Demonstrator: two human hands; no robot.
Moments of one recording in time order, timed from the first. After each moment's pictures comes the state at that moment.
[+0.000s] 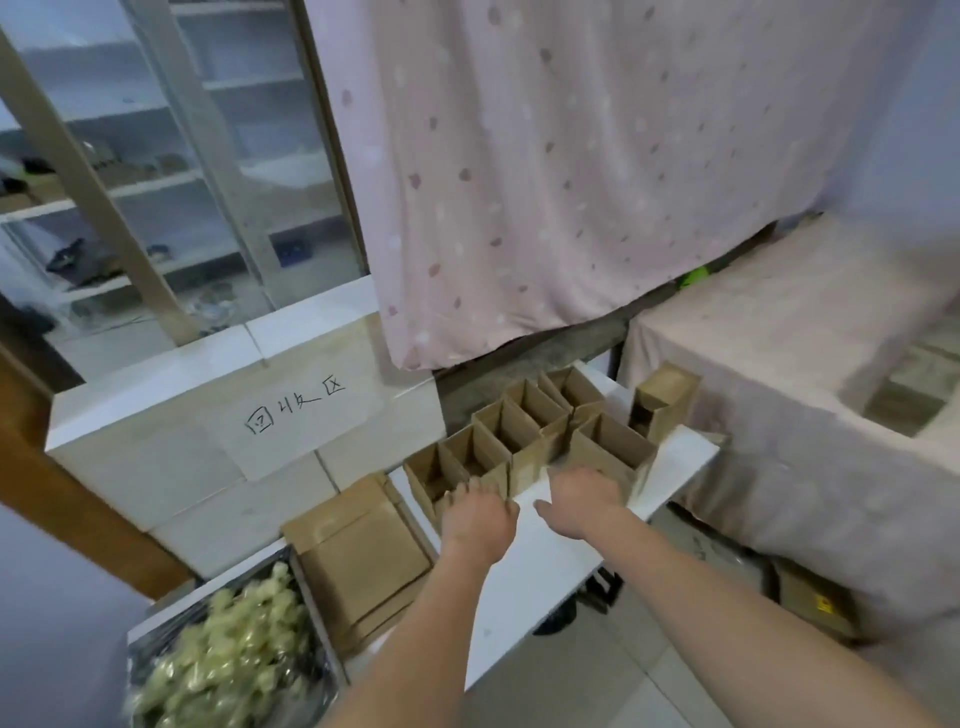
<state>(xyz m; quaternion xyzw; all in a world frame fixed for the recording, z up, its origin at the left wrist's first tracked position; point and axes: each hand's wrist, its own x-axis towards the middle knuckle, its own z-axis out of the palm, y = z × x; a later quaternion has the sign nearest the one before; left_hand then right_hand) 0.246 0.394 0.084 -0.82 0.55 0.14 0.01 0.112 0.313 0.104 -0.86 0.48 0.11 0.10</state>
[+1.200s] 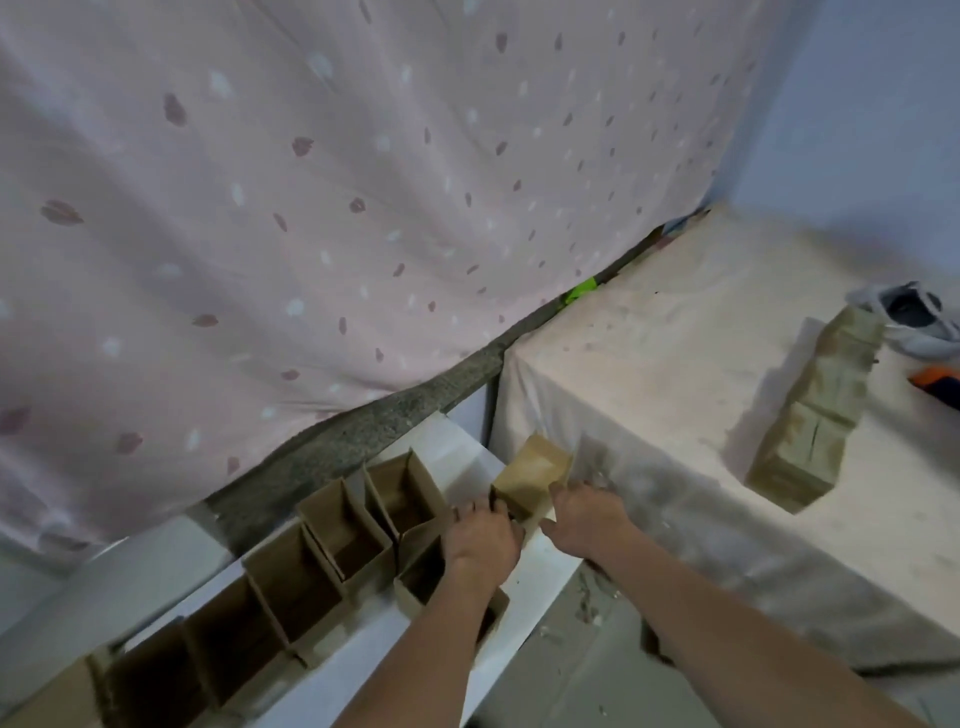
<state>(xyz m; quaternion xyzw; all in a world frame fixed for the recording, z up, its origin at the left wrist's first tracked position) 0.092 0.007 0.017 -0.74 0.64 0.19 0.07 -0.050 -0.052 0.060 -0.81 0.55 0.19 0.11</state>
